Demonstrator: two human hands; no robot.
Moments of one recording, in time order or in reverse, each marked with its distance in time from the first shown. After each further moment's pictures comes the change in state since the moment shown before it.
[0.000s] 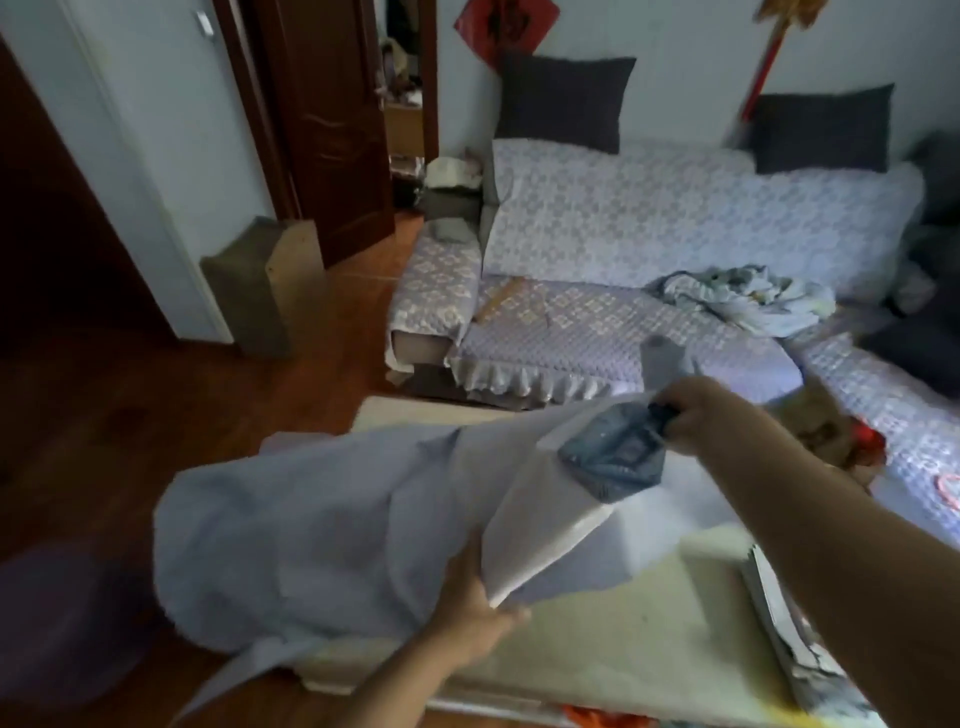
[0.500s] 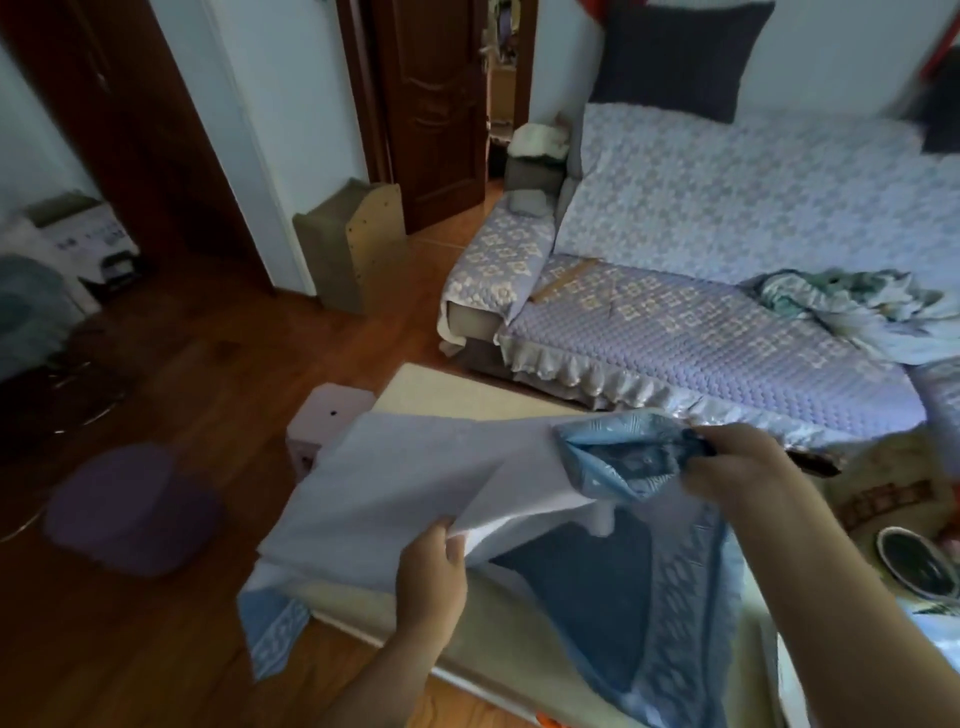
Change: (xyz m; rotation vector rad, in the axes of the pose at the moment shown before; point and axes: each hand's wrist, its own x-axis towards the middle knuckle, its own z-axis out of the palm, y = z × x) left_hand 0.020 0.070 0.070 0.159 0.632 -0.229; right_hand 0.070 -0.019 -0.087 0.069 -0.311 0.147
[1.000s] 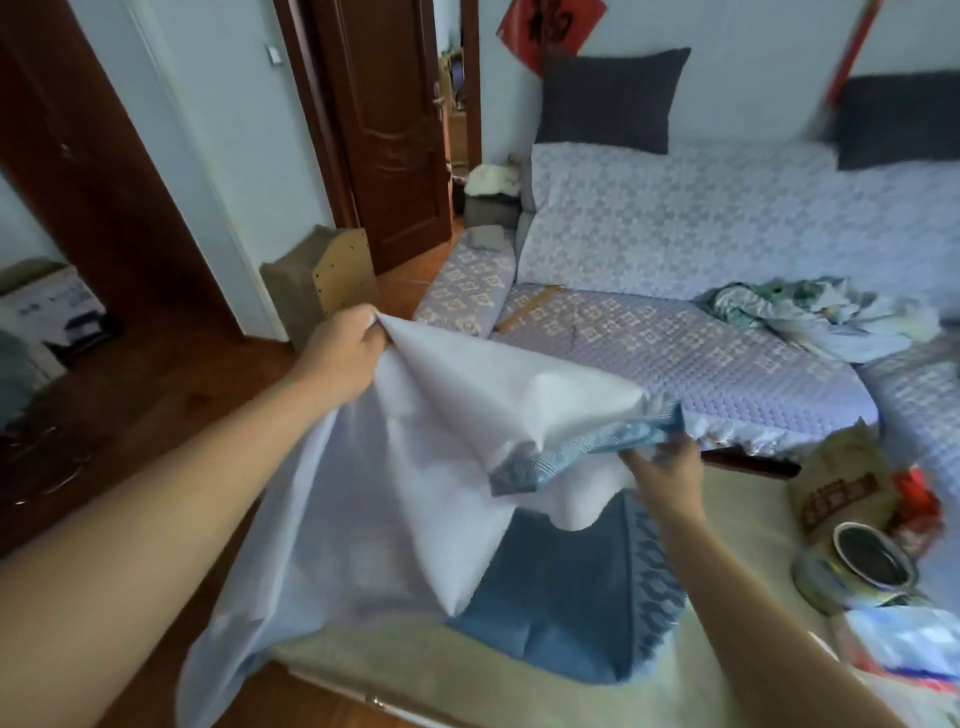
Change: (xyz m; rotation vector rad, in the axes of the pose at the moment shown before) left_hand 0.153 0.199 -0.126 0.235 -0.027 0.391; right_hand 0.085 0.031 -0.066 -0.491 0.279 -0.688
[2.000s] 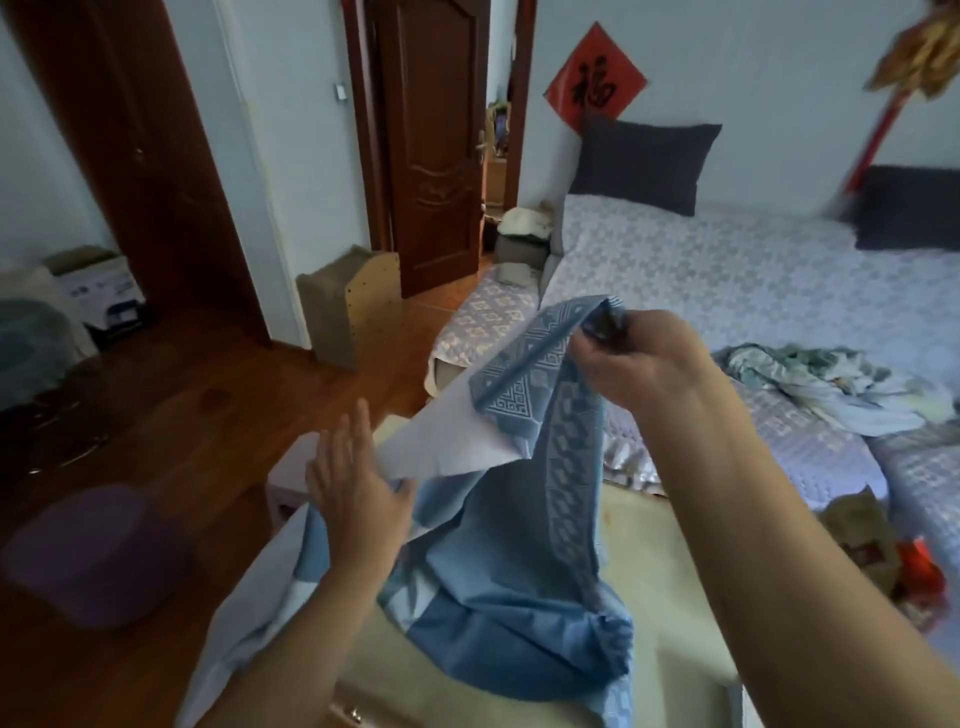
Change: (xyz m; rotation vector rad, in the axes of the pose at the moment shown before) left_hand -0.155 -0.041 0.081 0.032 0.434 -0.195; right_hand -0.090 -0.247 0.018 1.079 -0.519 0.423
